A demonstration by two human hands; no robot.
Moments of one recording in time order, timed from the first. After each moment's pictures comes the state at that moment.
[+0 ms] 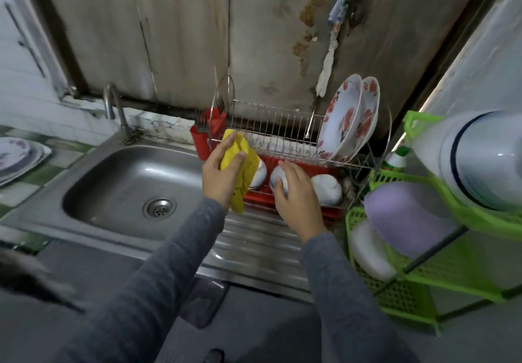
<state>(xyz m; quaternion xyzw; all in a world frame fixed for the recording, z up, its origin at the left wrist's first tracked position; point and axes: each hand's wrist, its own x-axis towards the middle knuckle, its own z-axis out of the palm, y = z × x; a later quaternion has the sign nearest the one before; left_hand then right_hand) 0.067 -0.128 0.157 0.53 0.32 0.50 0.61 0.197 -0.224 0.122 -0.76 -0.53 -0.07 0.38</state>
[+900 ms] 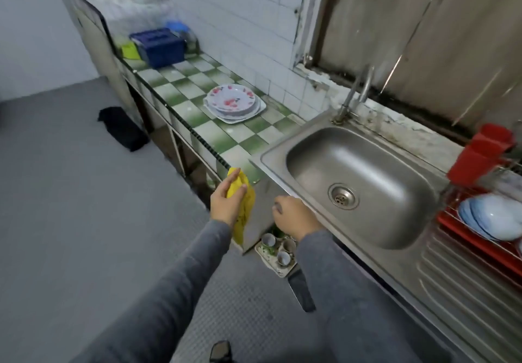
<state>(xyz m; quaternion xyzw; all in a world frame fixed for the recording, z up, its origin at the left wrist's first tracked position) -0.361 -0.032 0.030 0.34 0.60 0.54 0.49 -0.200 -0.018 0.017 -0.65 -0.72 0.22 0.05</state>
